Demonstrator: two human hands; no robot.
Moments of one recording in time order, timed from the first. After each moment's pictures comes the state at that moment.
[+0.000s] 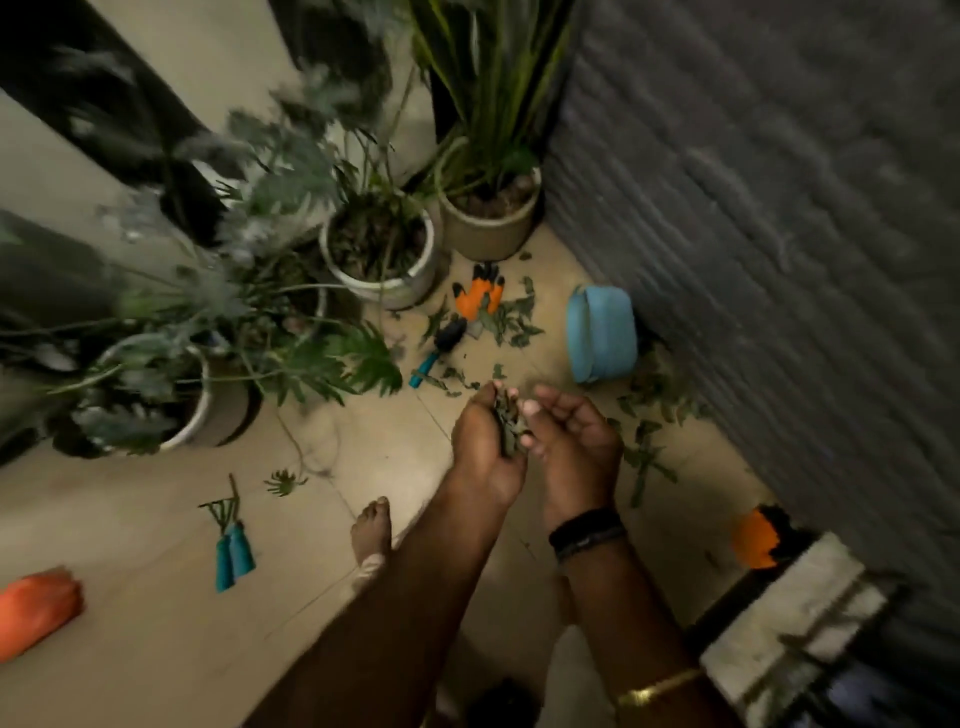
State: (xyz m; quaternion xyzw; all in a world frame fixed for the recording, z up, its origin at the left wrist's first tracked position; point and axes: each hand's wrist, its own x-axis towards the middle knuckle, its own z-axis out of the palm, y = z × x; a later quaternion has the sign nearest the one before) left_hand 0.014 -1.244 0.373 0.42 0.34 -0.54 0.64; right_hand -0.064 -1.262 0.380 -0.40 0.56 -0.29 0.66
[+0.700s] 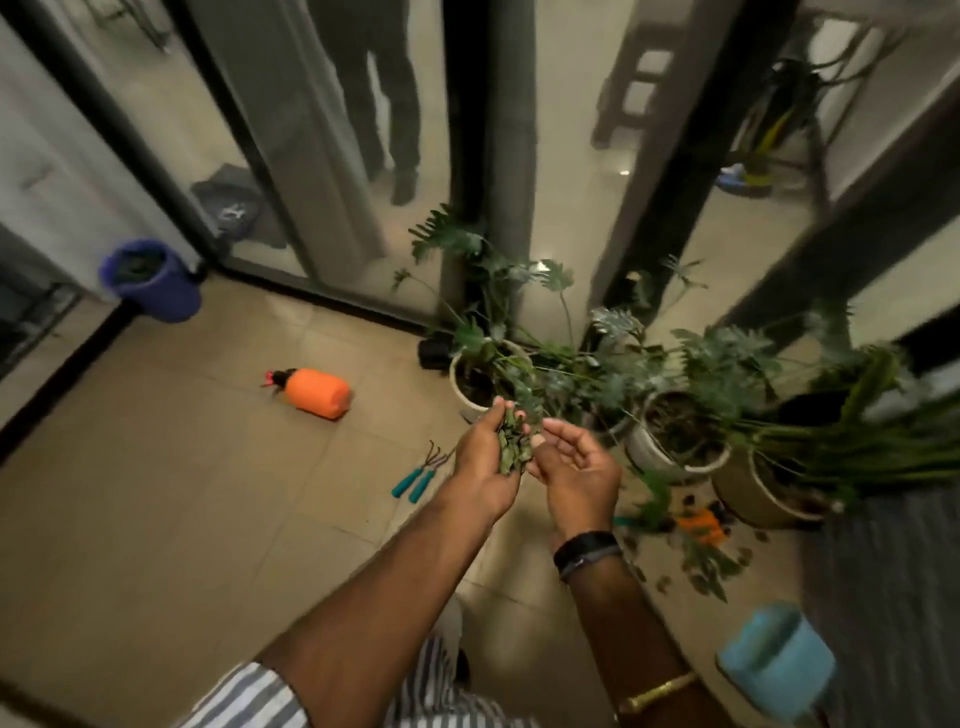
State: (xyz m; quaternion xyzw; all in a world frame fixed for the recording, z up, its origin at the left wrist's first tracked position) left_hand 0.130 -0.915 0.590 0.33 0.38 -0.16 0.85; right_hand 0.091 -1.003 0.598 -0.62 0.27 0.00 0.74
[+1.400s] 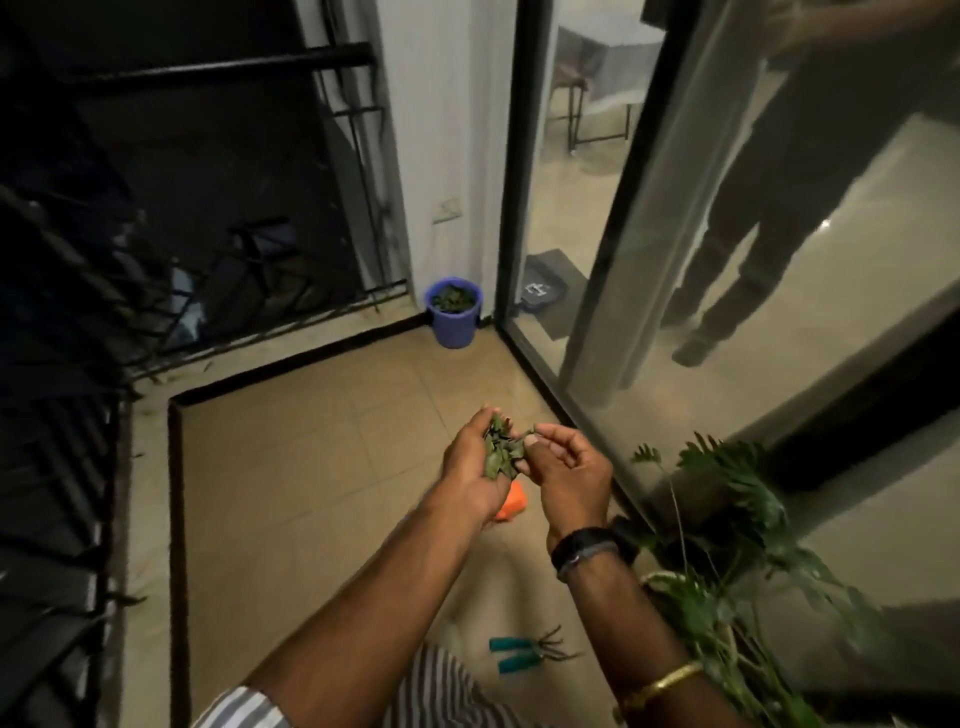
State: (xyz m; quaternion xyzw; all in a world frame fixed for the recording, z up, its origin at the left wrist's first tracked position) left_hand 0.241 -0.548 0.663 0.18 0.44 0.21 0.86; right_hand 0.288 -0.636 0.650 -0.66 -0.04 0.25 0.71
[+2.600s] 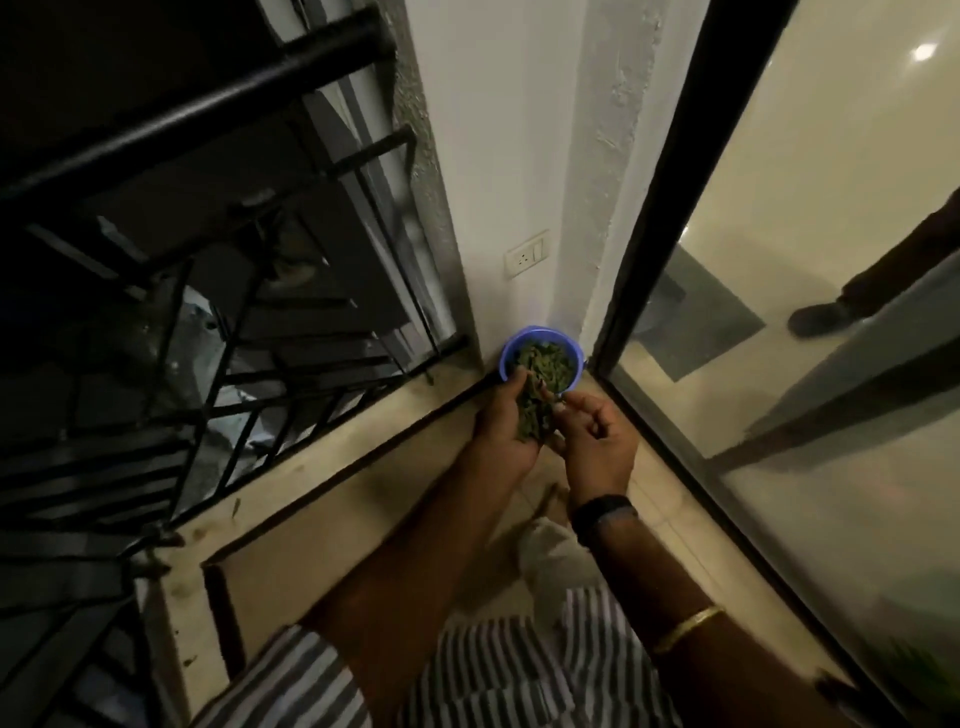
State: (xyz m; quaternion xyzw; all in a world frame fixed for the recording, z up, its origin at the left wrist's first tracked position) left_hand 0.513 0.141 0.580 0.23 0.50 0.15 0.82; right_hand 0.540 0.048 0.555 -0.65 0.04 0.27 0.71
